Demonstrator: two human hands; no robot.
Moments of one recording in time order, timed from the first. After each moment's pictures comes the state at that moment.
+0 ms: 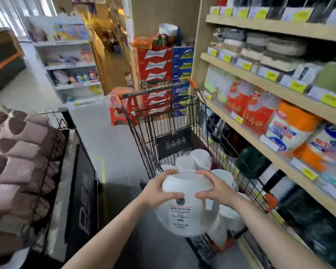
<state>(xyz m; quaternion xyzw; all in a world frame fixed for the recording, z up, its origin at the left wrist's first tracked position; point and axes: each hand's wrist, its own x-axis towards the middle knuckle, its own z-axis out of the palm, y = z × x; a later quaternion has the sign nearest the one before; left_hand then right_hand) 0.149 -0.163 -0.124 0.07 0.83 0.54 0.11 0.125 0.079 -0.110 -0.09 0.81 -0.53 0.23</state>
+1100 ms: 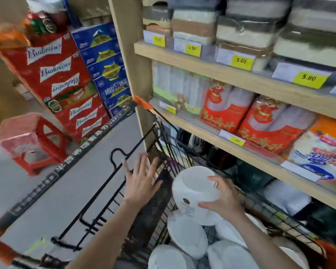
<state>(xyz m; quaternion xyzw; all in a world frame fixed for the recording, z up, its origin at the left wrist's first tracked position) -0.373 -0.154 -0.196 0.31 0.94 -0.03 -0.10 -0.220 0.074 -0.198 0.23 0.85 -0.48 -0.05</state>
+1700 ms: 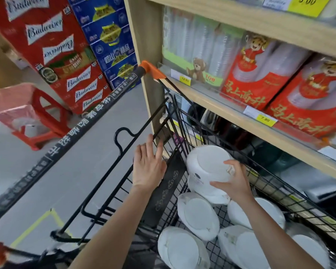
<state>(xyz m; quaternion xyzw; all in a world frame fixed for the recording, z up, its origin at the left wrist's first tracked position) -0.389 -0.154 -0.223 0.27 0.95 -0.07 -0.14 -0.254 0.074 -0.267 0.30 0.81 -0.49 -0.05</state>
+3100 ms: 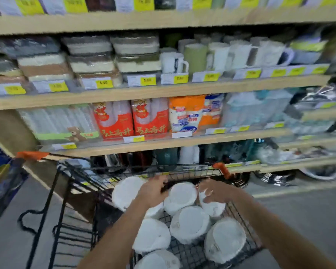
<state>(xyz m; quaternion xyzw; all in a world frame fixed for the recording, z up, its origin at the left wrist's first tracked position) -0.258 -0.015 -0.155 0.63 0.74 0.08 0.22 -0.029 0.082 -0.131 0.44 0.81 -0.36 0.18</state>
